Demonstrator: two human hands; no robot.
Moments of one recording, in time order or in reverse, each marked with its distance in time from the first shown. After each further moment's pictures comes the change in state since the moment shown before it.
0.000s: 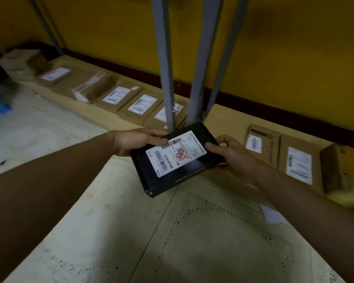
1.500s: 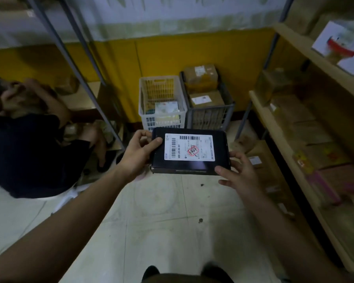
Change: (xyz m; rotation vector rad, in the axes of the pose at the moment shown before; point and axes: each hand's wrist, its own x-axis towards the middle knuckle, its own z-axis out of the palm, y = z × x) left_hand -0.859 0.267 -0.316 -0.809 1.504 0.176; right_hand -0.331 -0.733 0.485 -0.101 -0.713 -0.206
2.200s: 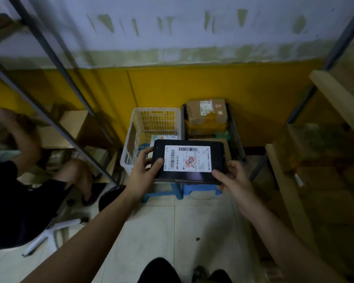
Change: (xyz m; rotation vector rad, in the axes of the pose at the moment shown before) left_hand 0.352 0.021 0.094 0.131 0.159 0.045; right_hand 0.416 -0.088 -0.012 -0.064 -0.132 0.059
